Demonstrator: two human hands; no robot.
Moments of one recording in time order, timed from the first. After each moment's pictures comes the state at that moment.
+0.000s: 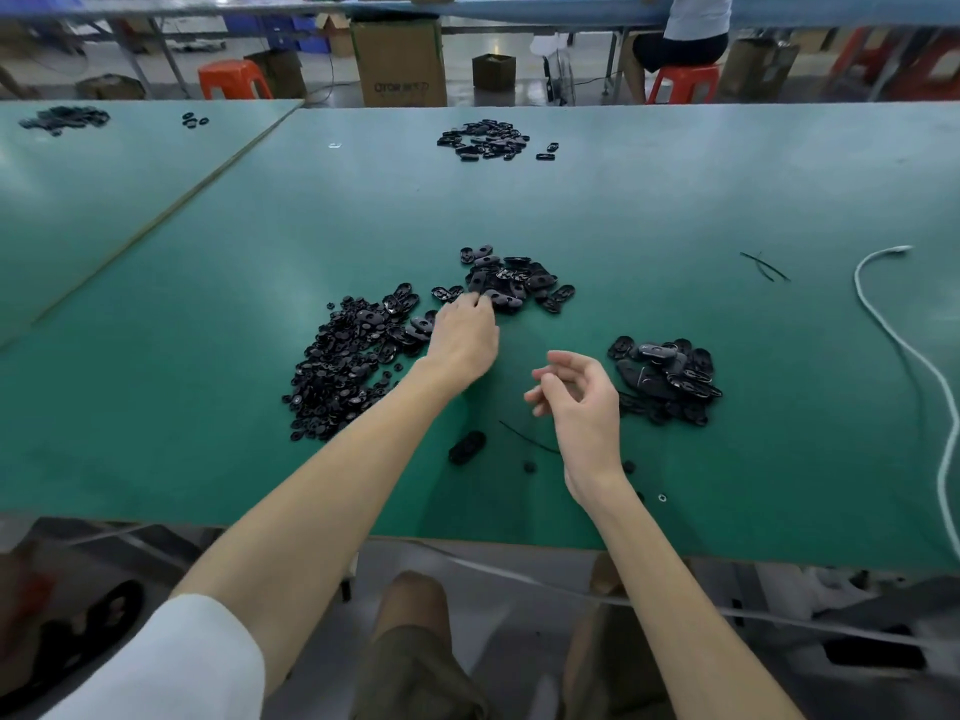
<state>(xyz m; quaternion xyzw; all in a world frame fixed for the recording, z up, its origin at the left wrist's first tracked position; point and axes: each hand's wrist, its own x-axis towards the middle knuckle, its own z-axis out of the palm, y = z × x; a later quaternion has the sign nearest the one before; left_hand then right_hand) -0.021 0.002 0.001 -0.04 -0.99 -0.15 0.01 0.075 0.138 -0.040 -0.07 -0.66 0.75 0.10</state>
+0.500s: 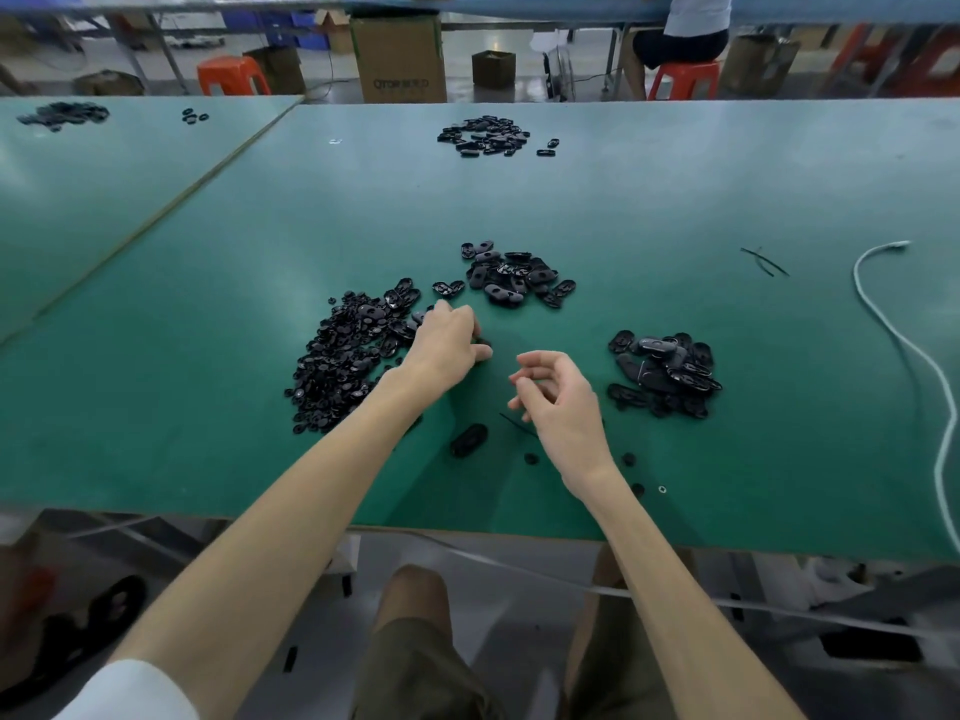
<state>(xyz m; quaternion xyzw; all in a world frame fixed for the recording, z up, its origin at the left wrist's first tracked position) -0.004 -0.027 -0.001 -0.02 -0.97 -0.24 -0.02 0.081 0.133 -0.038 0.01 -0.74 0.67 0.04</state>
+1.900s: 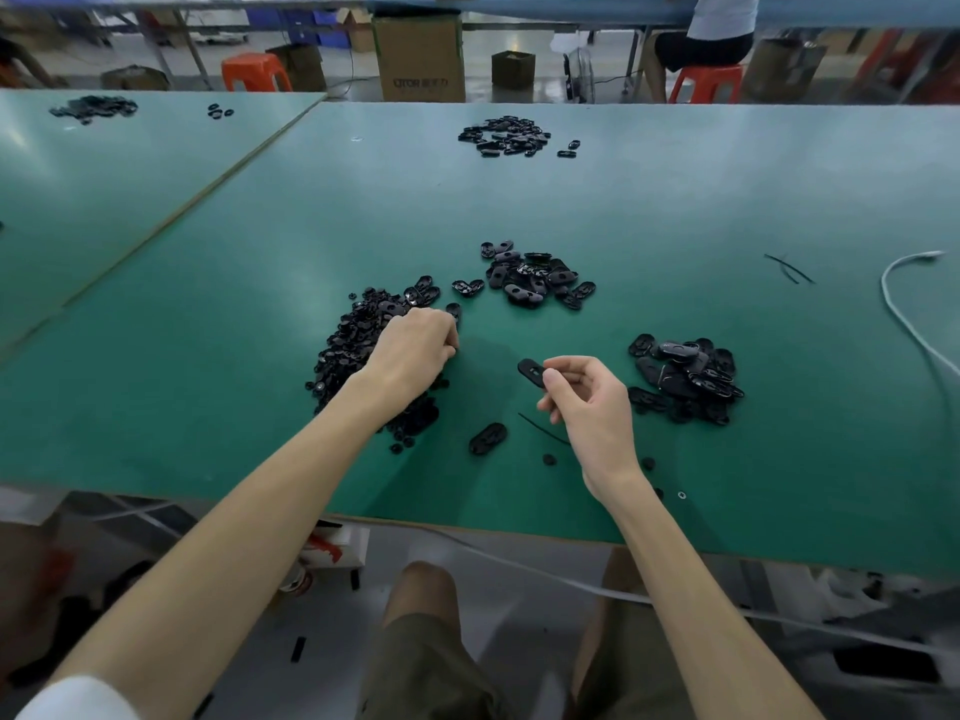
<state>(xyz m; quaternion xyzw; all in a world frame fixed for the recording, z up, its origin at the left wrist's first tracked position) 0.025 -0.075 0.014 -0.07 -0.99 -0.12 0.05 0.082 0.137 -0.038 -0.02 -0.71 0.70 0.07</state>
